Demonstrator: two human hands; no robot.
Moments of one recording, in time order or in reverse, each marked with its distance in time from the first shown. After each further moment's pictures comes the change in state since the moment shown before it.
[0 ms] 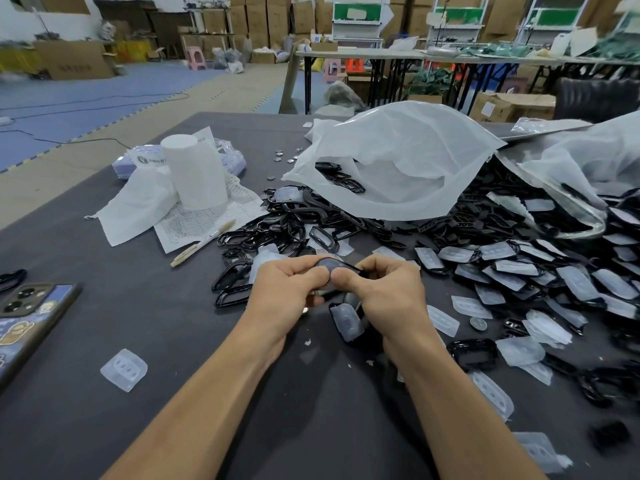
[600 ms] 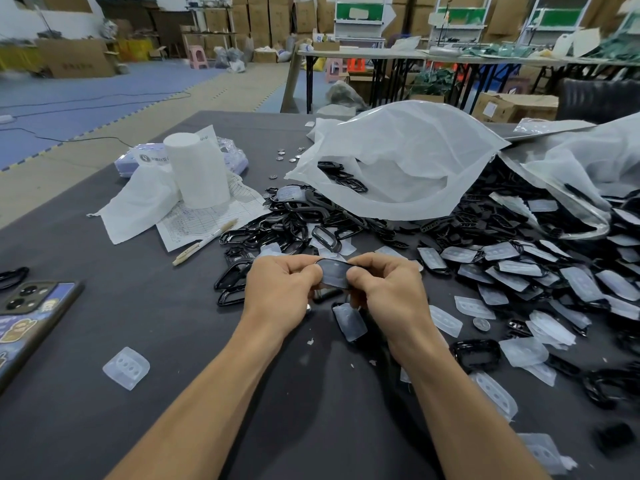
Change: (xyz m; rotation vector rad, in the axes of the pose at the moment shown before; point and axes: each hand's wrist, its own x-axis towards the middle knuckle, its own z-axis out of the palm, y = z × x) left_hand 0.005 -0.003 -0.004 0.195 0.190 0.067; right_hand -0.001 -0.002 0.000 0.062 -0.093 -0.109
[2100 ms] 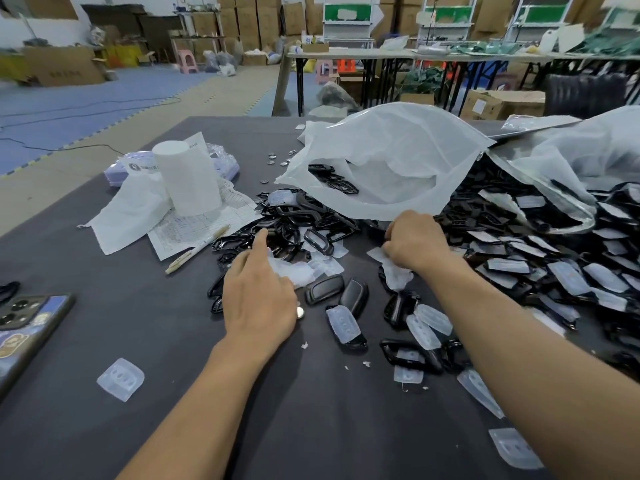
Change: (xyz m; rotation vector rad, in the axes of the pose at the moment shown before) left_hand 0.017 -0.027 -0.010 0.766 0.246 0.214; right_hand 0.108 -0.012 -0.059 -1.196 0.022 0.005
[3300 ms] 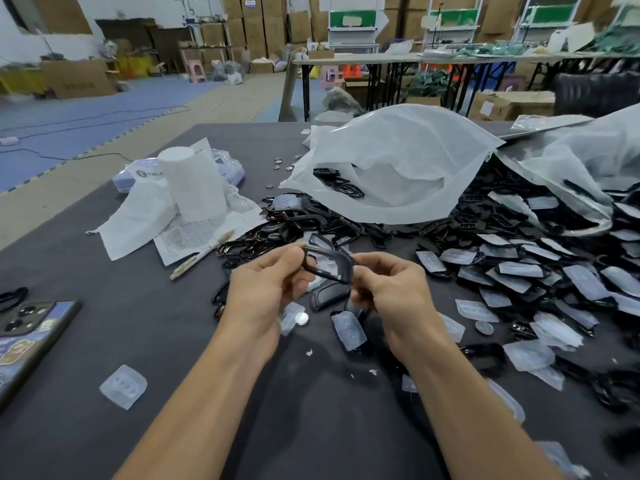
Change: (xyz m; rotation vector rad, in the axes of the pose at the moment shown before) left_hand -0.001 0.033 -0.027 -1.214 -0.218 -0.402; right_hand -0.099 -0.045 0.026 1.477 -0.080 0.172
